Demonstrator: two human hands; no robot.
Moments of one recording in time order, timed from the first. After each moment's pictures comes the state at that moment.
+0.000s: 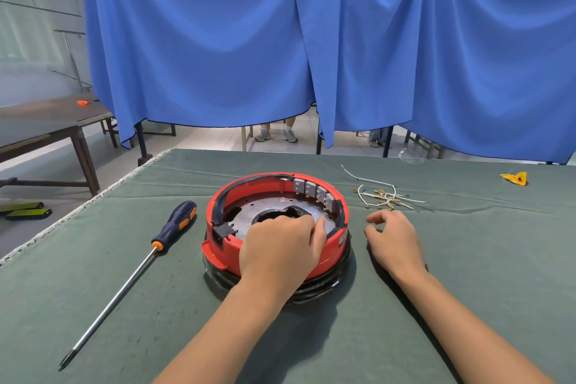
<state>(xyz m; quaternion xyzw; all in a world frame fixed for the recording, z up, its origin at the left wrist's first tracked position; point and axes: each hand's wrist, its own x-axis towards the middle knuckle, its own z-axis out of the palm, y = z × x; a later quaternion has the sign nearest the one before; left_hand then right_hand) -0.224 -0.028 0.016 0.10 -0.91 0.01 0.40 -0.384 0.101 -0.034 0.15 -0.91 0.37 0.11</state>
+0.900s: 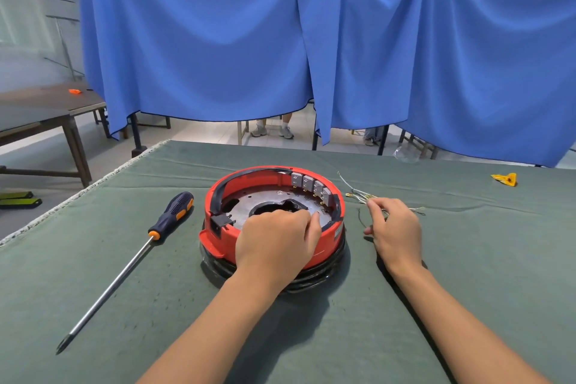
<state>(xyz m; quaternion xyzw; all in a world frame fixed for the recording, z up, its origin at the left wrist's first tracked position) -0.222 -0.030 0.014 0.09 -0.92 0.00 0.39 -0.386 0.103 -0.032 0.20 -0.83 0.48 0.22</state>
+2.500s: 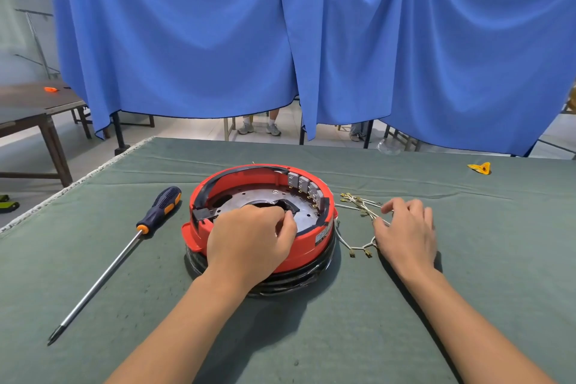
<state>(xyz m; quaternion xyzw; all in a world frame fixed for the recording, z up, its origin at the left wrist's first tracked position) -0.196 -0.035 0.016 0.09 -0.92 -0.04 0.39 -0.362 0.144 -0.027 0.09 -0.94 0.24 0.23</state>
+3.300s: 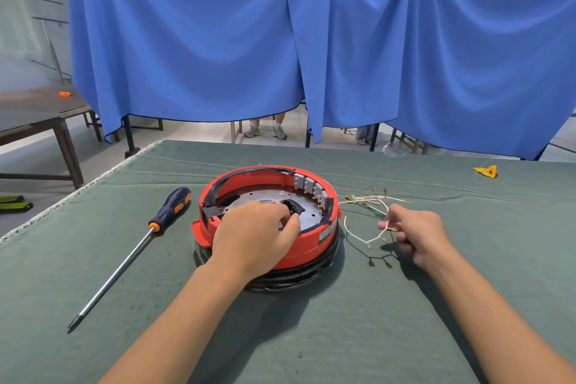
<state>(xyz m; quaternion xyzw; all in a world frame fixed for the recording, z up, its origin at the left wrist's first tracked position) -0.199 -0.046 0.013 0.10 -0.94 -0.07 0.33 -0.361 0.149 0.002 -0.04 -0.75 0.66 -0.05</state>
